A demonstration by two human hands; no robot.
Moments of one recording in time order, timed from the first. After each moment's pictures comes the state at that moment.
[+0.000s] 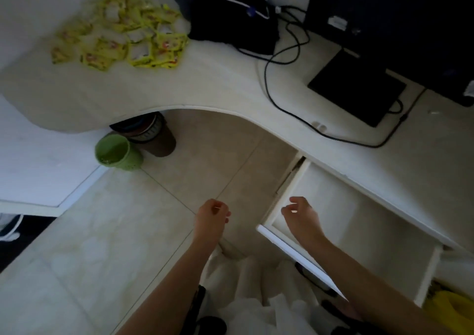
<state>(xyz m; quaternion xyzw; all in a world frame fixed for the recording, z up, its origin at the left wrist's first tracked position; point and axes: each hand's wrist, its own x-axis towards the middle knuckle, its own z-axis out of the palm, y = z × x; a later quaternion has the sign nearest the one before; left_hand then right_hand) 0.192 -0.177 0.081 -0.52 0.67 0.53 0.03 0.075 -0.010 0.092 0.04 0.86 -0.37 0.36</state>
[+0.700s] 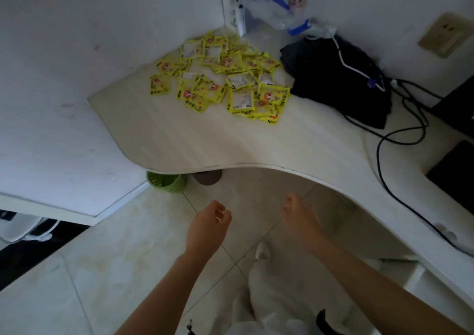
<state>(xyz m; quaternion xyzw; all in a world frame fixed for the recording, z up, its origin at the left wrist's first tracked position) 0.242 -0.492 0.100 -0.51 0.78 0.36 0.00 0.074 -0.365 0.109 -0.23 0.90 -0.23 0.30</state>
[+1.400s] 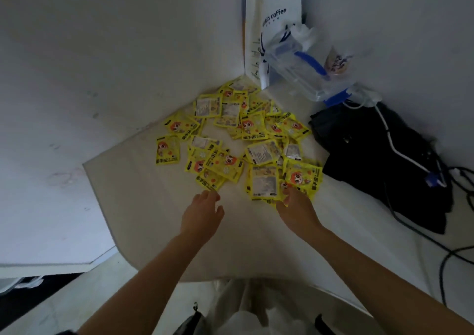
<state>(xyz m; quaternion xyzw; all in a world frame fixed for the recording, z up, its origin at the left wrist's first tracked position) 0.076 -0.774 0.103 -0.43 0.87 0.22 0.01 -0.109 -0.636 0.114 -0.28 0.88 -0.23 0.30</state>
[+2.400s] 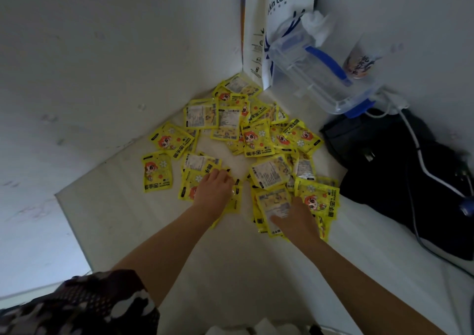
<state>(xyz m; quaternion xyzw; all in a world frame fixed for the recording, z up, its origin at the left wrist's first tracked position) -0.027 -0.909 0.061 -0.22 0.97 0.01 0.10 -0.143 -0.723 0.066 -0.14 0.92 -0.16 0.33</state>
